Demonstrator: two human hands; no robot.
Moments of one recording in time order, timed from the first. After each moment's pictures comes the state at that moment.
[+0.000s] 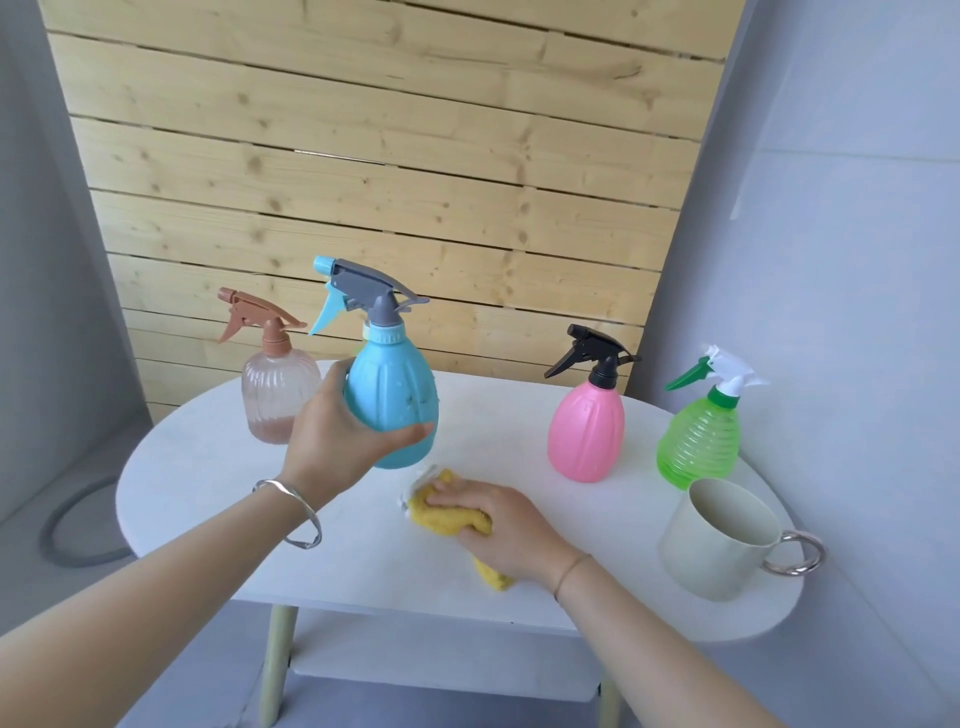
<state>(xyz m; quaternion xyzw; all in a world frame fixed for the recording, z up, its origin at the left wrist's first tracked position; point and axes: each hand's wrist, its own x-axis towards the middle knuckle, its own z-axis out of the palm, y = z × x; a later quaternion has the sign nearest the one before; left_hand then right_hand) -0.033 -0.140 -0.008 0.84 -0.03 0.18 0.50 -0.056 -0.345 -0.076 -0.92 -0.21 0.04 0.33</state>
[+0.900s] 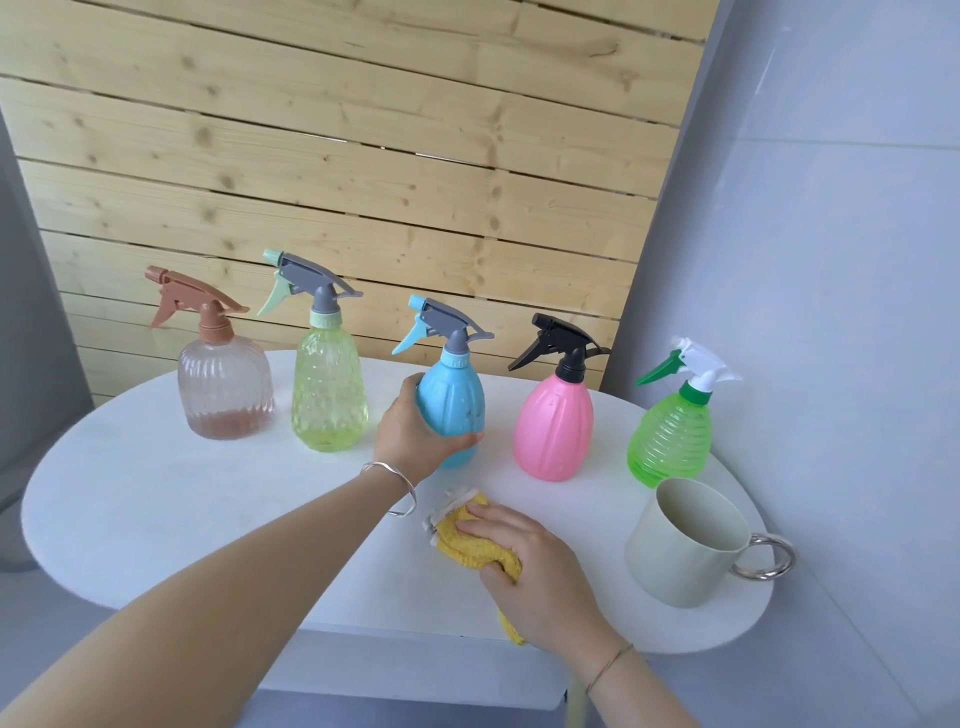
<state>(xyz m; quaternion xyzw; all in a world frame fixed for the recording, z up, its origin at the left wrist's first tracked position) 0.033 -0.250 -0.065 0.86 -0.04 0.11 0.50 -0.099 -0.399 -0.095 -0.94 -0.13 -0.06 0.31</state>
